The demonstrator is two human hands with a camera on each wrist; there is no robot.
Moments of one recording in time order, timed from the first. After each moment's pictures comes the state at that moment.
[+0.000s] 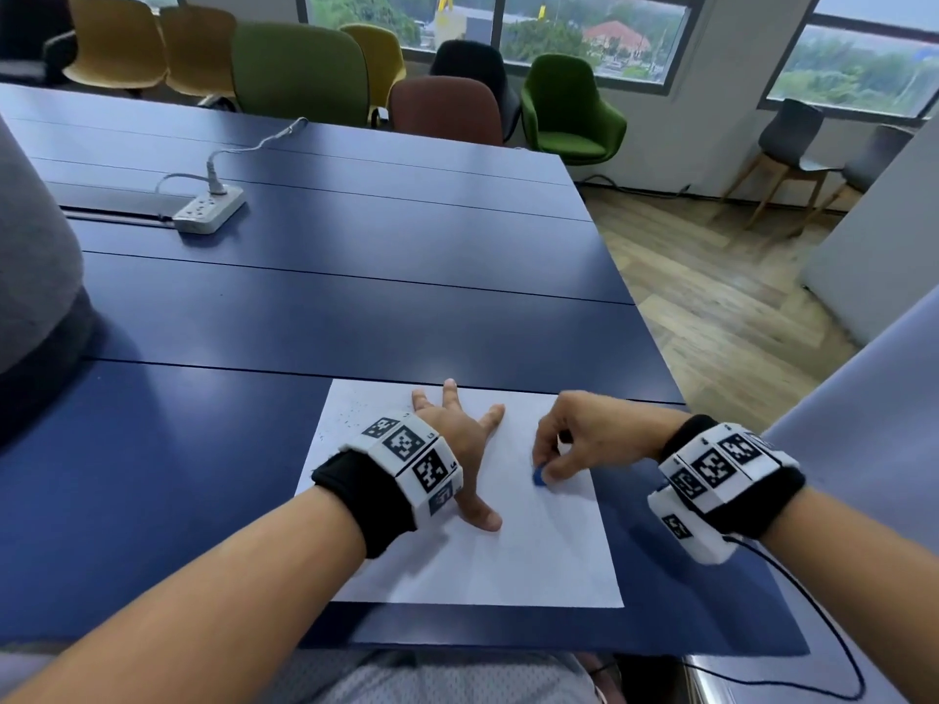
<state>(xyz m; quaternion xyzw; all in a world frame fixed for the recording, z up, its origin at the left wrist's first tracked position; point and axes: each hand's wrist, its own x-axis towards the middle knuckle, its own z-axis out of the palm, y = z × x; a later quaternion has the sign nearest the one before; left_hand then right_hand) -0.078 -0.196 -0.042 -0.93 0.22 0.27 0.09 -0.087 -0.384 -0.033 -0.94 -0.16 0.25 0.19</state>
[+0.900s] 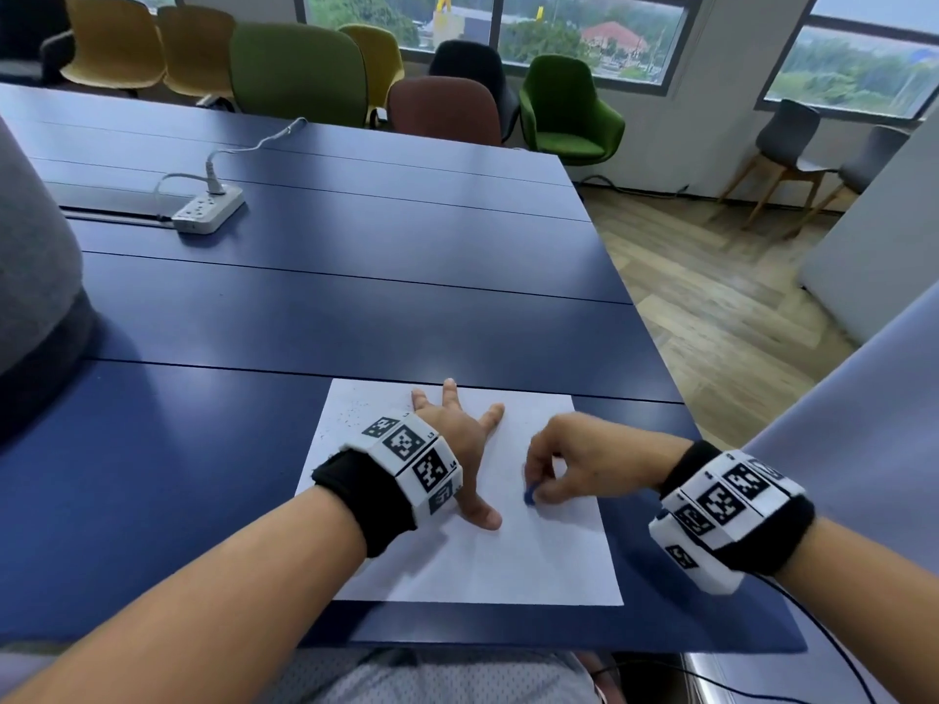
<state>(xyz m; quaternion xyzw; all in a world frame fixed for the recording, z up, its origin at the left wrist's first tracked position) -0.079 -0.196 -0.043 -0.93 0.22 0.26 0.09 -0.112 -0.370 -0.034 -0.94 -0.18 0.24 0.19</state>
